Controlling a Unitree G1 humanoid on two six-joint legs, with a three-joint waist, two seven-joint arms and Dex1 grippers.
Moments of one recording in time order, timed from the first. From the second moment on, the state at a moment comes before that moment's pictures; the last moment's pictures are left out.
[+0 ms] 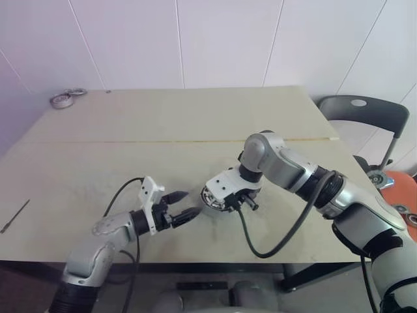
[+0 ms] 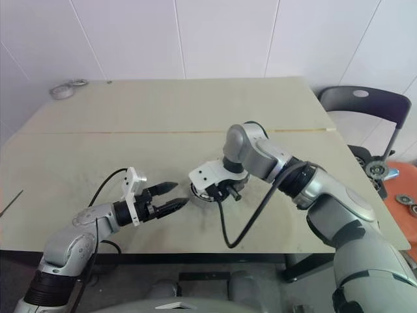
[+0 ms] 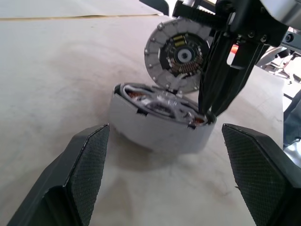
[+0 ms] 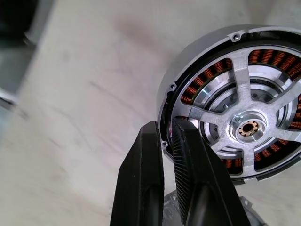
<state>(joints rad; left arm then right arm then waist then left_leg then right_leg) -0.02 0.45 -0.05 -0.28 -0.57 0.54 -0.79 -1.09 -0.57 0.93 0.17 -0.08 0.48 1.61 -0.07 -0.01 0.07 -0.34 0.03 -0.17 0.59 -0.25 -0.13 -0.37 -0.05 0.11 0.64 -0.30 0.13</state>
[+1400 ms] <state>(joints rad) -0.01 0.45 -0.04 -0.29 -0.56 0.54 -0.78 -1.10 -0.37 0.92 0.20 -0.14 0.60 1.55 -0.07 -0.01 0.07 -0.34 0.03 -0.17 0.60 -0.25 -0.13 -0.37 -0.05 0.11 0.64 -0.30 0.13</state>
